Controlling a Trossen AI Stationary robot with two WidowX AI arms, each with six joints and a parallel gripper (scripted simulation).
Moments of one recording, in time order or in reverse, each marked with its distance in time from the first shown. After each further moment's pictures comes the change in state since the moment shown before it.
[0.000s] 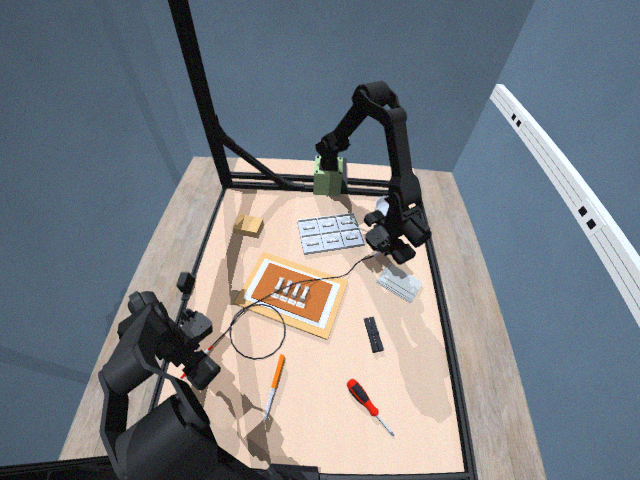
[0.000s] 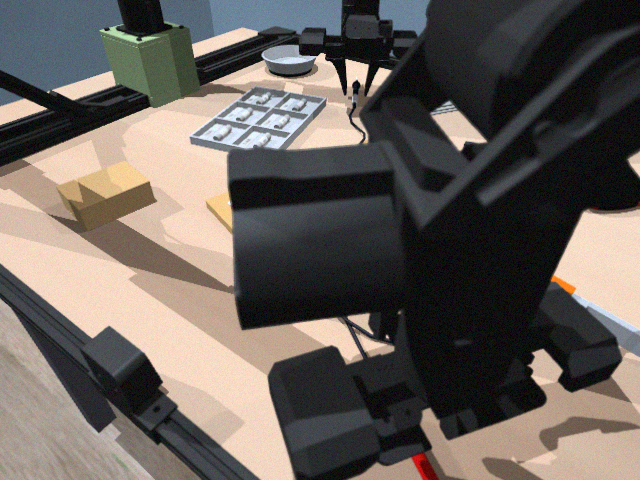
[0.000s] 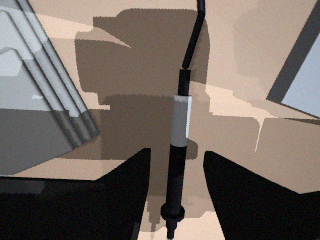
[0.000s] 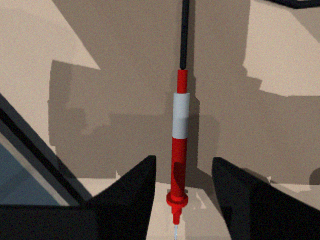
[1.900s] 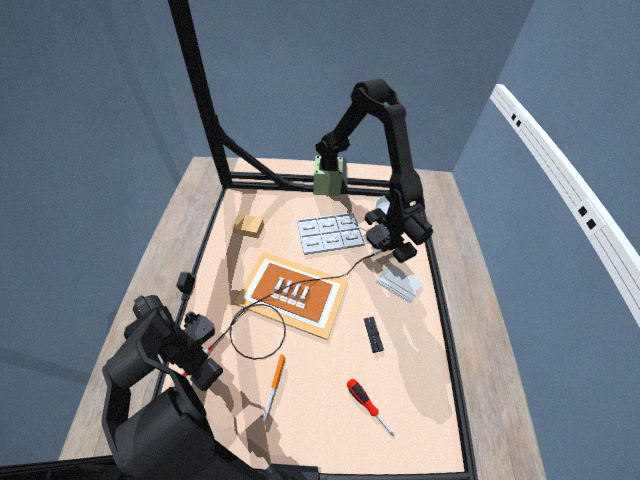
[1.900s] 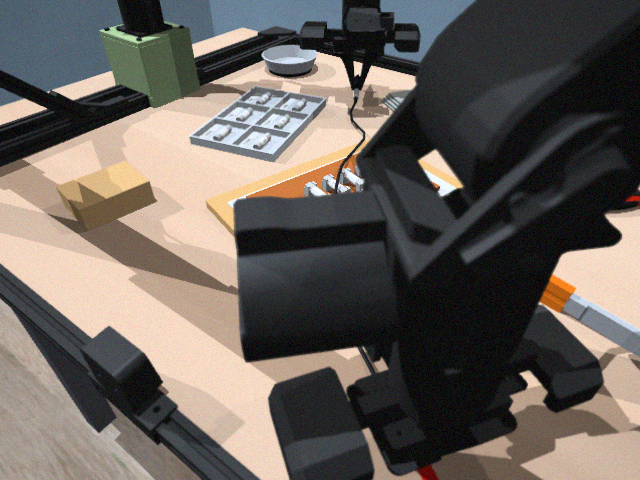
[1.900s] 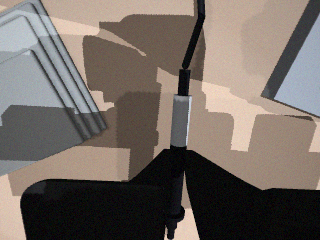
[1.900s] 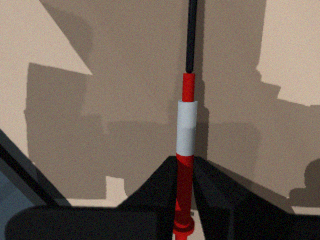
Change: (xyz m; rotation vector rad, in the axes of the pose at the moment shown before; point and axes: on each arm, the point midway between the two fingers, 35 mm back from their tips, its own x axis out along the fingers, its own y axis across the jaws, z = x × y) left arm -0.010 0.001 0.000 0.000 0.000 0.006; right arm 0.021 0.002 0.000 0.000 -0.001 0.006
